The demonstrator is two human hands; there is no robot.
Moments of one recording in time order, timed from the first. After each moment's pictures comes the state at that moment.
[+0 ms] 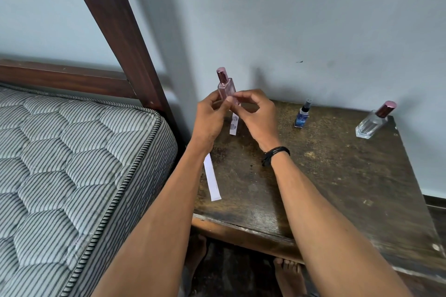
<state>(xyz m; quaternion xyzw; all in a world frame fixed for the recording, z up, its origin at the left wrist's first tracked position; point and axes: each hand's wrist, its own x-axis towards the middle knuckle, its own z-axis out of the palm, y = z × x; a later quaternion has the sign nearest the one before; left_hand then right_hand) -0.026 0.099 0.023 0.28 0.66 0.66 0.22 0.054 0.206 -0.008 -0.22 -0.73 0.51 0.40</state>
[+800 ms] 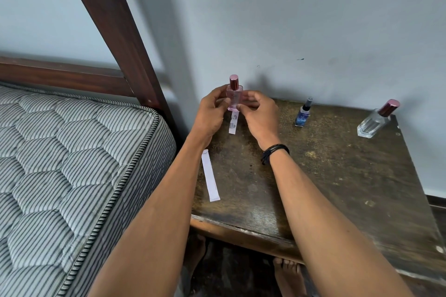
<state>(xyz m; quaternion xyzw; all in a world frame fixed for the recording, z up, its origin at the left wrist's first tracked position) -0.043 0.116 0.007 0.30 0.70 0.61 0.23 0.048 0.213 -0.012 -0.33 -0.74 0.48 0.34</state>
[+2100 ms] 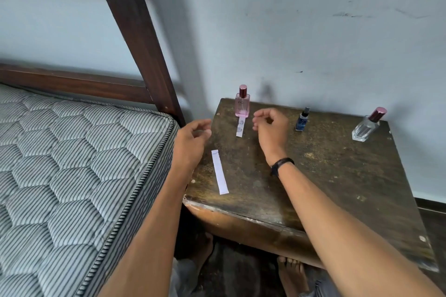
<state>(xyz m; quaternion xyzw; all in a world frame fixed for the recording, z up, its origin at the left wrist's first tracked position) -0.013 0.010 0.034 0.20 0.78 0.57 0.18 0.088 0.171 0.018 -0.39 -0.66 0.53 0.37</state>
